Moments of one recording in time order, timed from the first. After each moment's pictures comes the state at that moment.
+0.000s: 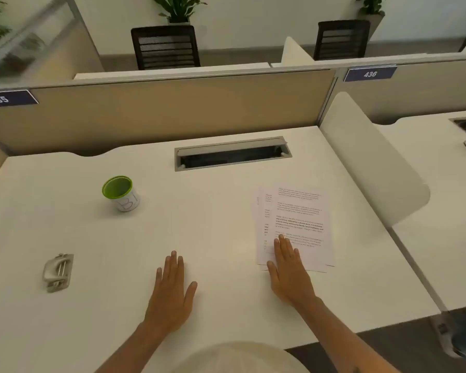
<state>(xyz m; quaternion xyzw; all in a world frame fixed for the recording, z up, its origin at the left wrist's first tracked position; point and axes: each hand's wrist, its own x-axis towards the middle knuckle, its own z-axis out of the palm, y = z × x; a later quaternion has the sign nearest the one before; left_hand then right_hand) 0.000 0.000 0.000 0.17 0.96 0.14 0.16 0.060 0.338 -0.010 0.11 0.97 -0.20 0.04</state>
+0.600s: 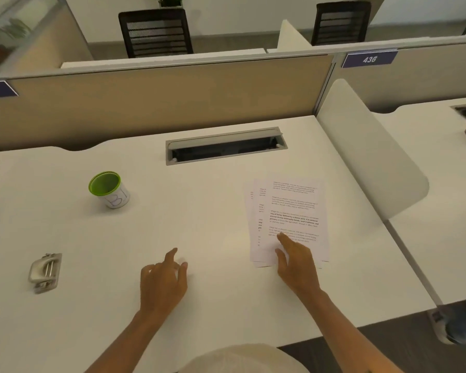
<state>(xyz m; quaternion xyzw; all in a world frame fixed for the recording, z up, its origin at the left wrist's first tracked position) -0.018 0.030 0.032 0.06 0.97 0.21 0.03 0.053 0.362 0.015 0.14 0.94 -0.27 -0.13</state>
